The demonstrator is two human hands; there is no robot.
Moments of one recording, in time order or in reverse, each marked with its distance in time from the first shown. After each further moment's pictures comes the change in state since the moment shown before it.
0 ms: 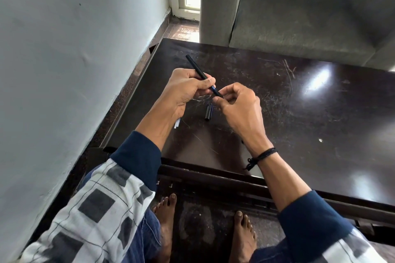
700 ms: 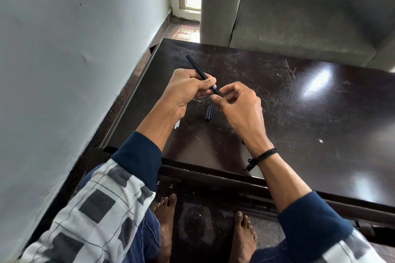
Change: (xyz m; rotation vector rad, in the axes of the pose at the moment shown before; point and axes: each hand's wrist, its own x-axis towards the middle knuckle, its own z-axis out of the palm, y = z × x) left_hand -0.001 0.001 0.001 -0.003 0.012 -0.008; right_hand -0.001 -0.002 0.000 0.013 0.013 -0.006
